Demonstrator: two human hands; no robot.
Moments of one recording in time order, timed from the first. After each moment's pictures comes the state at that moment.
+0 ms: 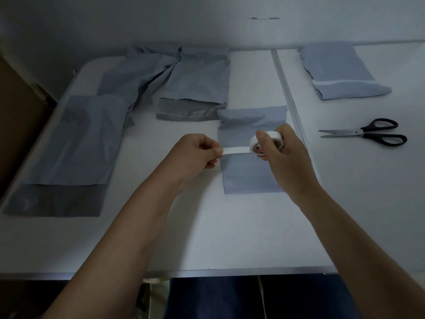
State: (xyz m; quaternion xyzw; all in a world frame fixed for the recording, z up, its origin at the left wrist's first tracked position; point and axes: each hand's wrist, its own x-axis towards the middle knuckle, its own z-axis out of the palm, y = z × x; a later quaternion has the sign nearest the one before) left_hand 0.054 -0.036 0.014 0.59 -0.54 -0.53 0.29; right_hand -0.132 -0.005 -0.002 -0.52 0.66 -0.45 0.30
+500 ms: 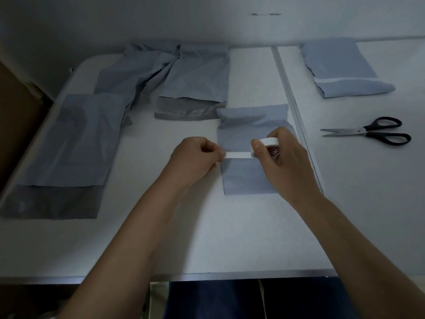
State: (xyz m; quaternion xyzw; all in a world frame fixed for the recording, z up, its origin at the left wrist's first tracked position) left_hand 0.047 -0.035 0.005 0.63 -0.56 -0.47 0.26; right_hand -0.140 -0.005 -0.023 -0.64 0.66 -0.36 0.15
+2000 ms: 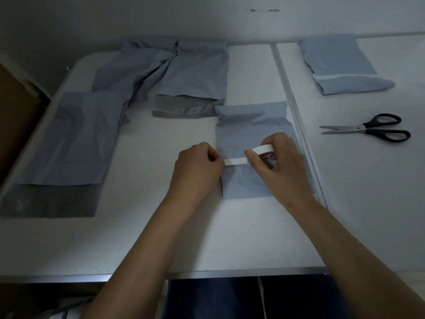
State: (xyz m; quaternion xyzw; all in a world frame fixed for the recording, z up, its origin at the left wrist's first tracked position) left_hand 0.034 -0.020 -0.008 0.68 -0.66 -0.27 0.19; right_hand -0.139 0.003 -0.041 -0.64 0.62 -0.41 0.16
